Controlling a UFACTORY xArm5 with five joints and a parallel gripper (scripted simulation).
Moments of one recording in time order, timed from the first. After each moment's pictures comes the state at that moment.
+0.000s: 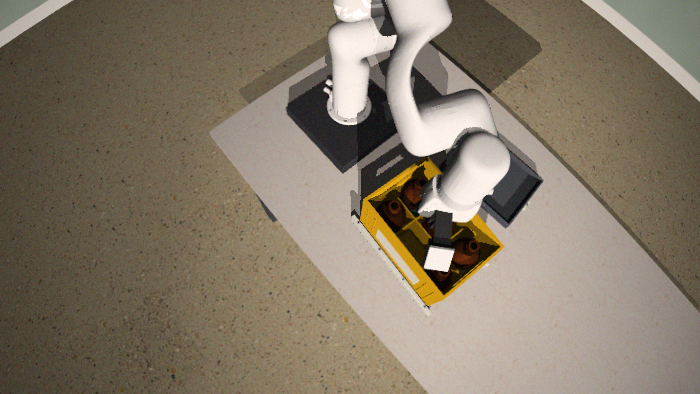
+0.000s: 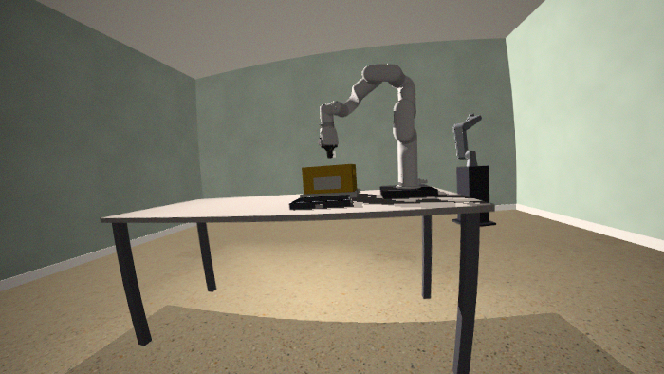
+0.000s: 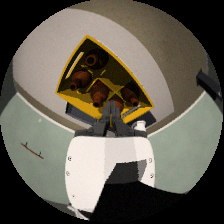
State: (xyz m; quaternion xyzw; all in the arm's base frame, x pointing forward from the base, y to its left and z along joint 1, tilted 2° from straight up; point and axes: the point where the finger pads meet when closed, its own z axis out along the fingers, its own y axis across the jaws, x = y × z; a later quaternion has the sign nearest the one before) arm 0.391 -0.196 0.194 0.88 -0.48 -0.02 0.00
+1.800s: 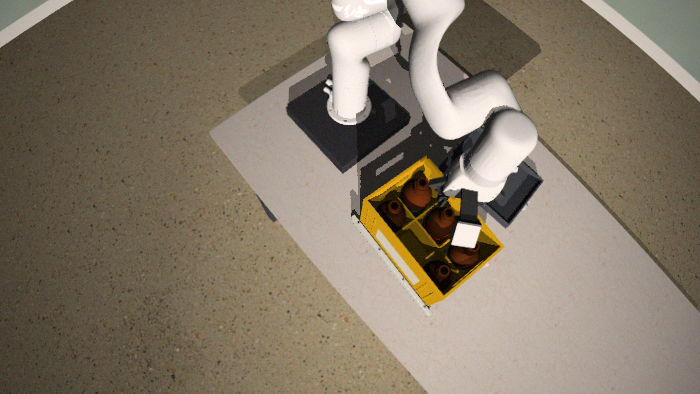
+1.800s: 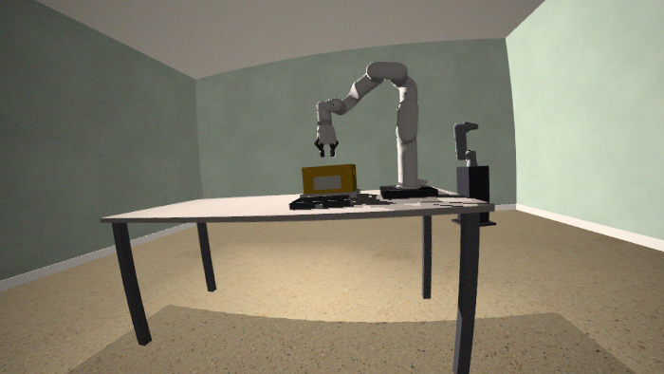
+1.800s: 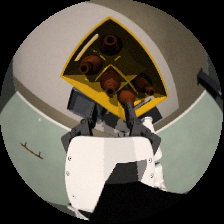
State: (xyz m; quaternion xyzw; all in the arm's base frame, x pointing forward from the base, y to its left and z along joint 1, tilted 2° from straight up) arm 0.403 -0.133 0.195 0.88 -0.48 -0.01 0.00
